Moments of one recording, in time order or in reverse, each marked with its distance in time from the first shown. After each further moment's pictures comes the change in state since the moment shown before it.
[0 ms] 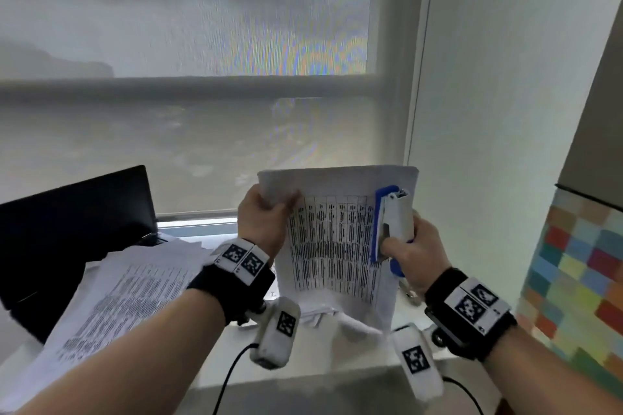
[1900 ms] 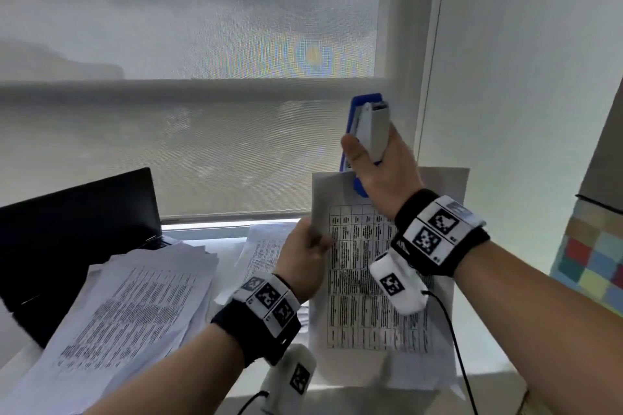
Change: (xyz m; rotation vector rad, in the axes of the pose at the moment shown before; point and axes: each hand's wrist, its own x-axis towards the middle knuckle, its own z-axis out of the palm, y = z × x) left_hand -0.030 -0.024 0.024 0.238 -0.311 0.015; right_hand 0.071 -0.084 0.036 -0.327 0.072 -0.455
